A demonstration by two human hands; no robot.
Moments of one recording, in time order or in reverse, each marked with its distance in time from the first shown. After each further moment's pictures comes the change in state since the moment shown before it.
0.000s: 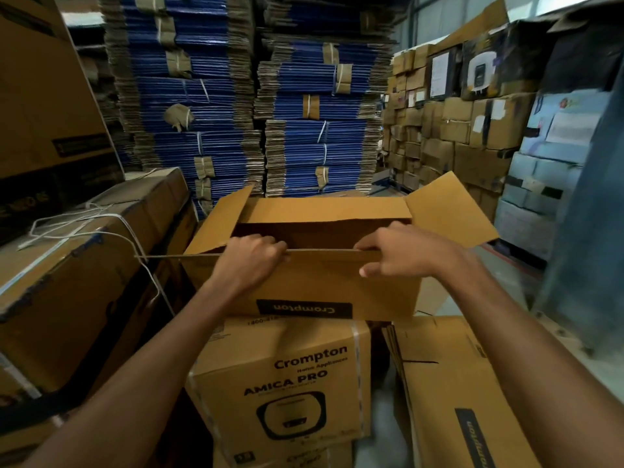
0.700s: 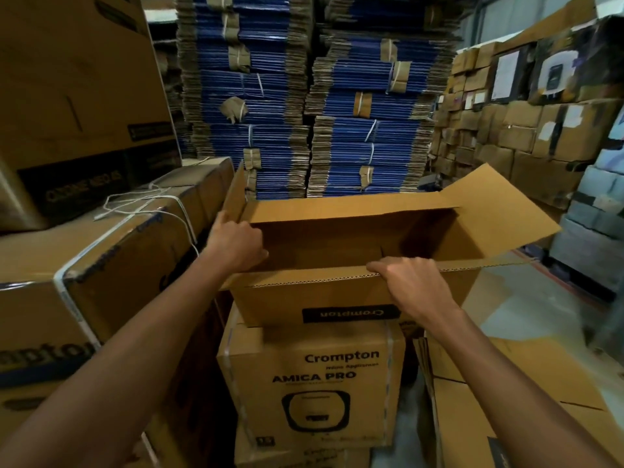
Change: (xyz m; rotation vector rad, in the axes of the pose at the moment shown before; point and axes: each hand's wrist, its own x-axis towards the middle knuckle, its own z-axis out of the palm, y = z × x) left_hand -0.029 -0.072 -0.020 0.175 -0.503 -0.405; right_hand 0.030 -0.032 0.080 -0.300 0.383 -0.161
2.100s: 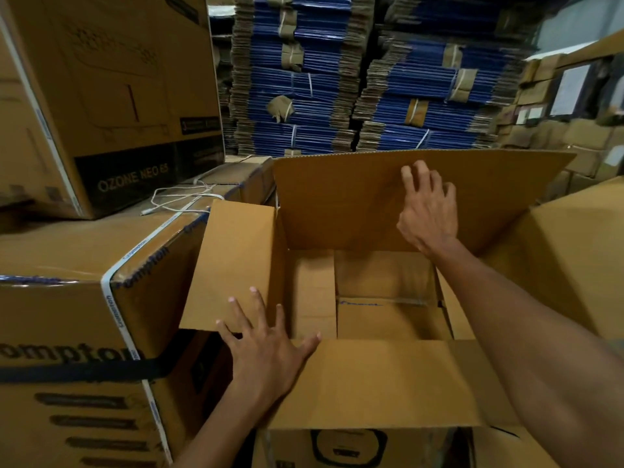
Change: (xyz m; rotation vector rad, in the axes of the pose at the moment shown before) left_hand -0.074 0.026 0.124 -0.363 -0.121 -0.401; right_hand 0.210 0.006 0.025 -0.049 0.222 0.259
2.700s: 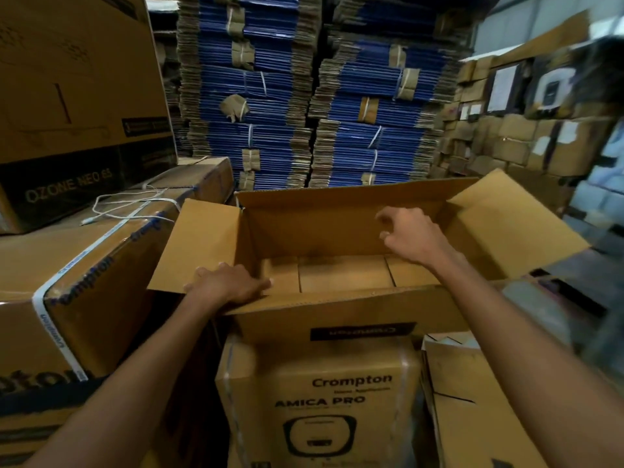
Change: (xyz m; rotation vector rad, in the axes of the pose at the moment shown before) left_hand 0.096 0.005 -0.078 -0.132 -0.347 0.043; right_hand -0.070 0.040 -0.053 0.382 -0.334 0.081
